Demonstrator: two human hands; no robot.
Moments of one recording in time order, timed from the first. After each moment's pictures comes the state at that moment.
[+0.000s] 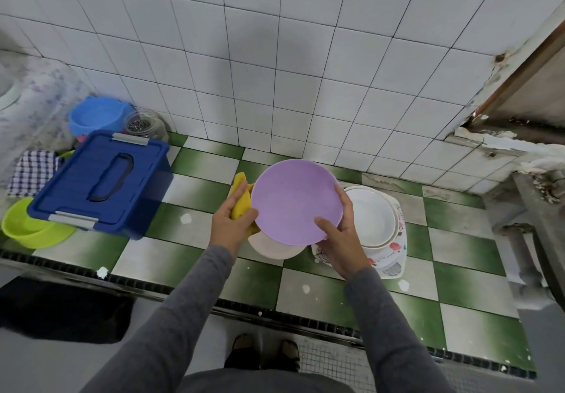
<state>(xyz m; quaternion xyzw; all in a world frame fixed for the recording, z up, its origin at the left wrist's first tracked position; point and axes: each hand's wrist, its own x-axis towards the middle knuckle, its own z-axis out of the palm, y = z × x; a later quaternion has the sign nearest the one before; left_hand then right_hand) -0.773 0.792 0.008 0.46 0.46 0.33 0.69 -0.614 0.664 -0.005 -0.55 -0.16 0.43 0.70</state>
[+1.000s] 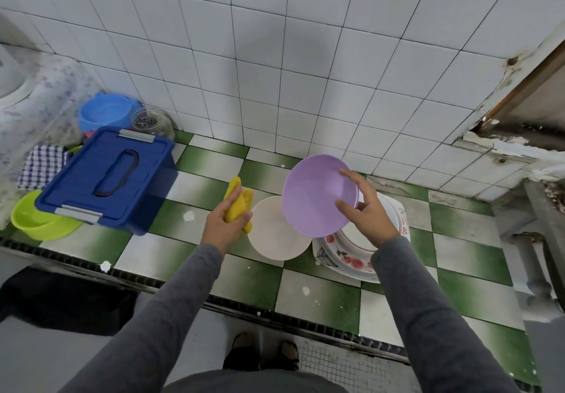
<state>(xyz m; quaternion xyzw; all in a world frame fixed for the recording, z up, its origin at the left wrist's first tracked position) -0.788 0.809 -0.013 0.56 0.49 0.26 0.61 -0.535 0.668 0.012 -0.72 -0.35 0.33 0.49</state>
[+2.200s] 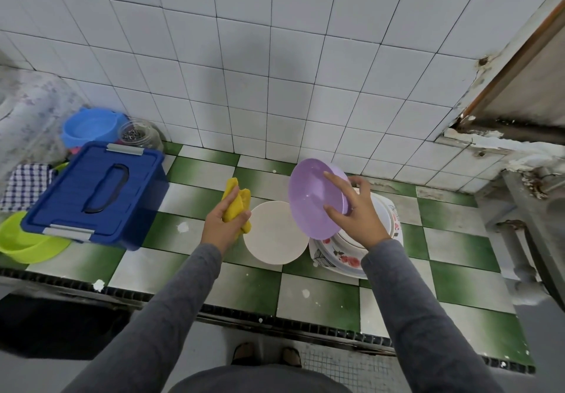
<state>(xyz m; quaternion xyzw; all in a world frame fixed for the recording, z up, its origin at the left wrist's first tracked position) -0.782 0.817 -0.004 0.56 0.48 0.25 0.62 -0.554 0.664 0.025 -0.77 -0.45 0.21 0.40</state>
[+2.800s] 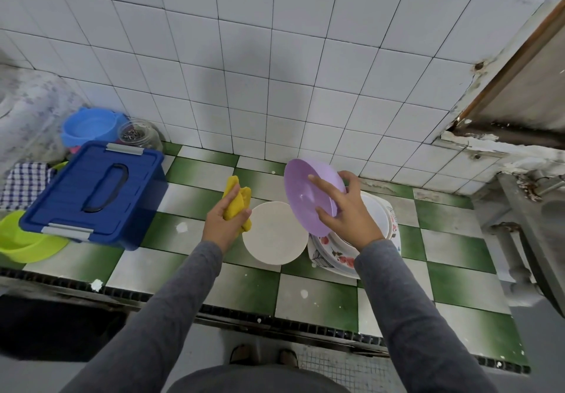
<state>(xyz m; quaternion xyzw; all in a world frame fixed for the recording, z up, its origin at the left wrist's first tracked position) -0.780 0.818 -0.001 0.58 0.48 0.25 0.61 -0.564 0.672 0.030 -0.78 -0.52 0.14 0.32</state>
